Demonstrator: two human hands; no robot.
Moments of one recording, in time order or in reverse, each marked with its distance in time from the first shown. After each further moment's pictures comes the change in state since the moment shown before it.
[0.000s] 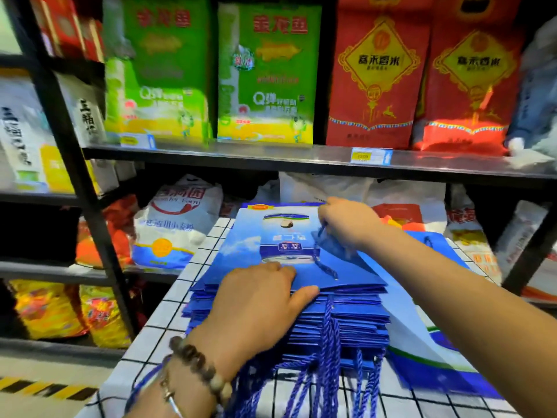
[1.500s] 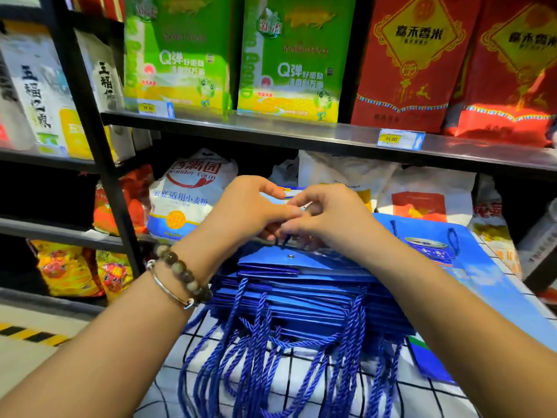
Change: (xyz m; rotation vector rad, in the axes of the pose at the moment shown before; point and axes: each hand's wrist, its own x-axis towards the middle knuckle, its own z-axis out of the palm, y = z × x) left_hand 0.040 -0.050 -0.024 -1.240 0.096 -0.307; right_hand -0.053 -0.087 -0.051 1.192 -0.031 0.008
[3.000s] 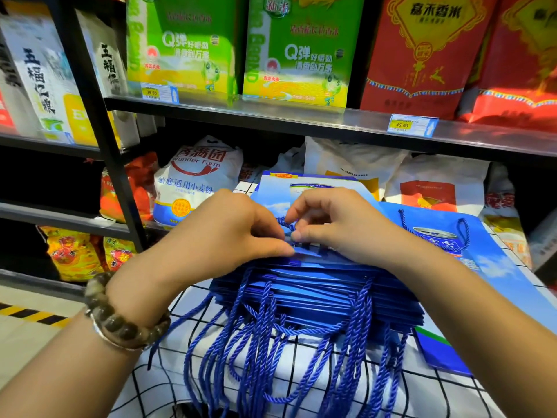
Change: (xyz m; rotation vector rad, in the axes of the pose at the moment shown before) left_hand -0.042 -0.013 -0.031 0.753 -0.146 0.396; right_hand -0.010 0.009 0.001 -0.043 -0.214 -0.136
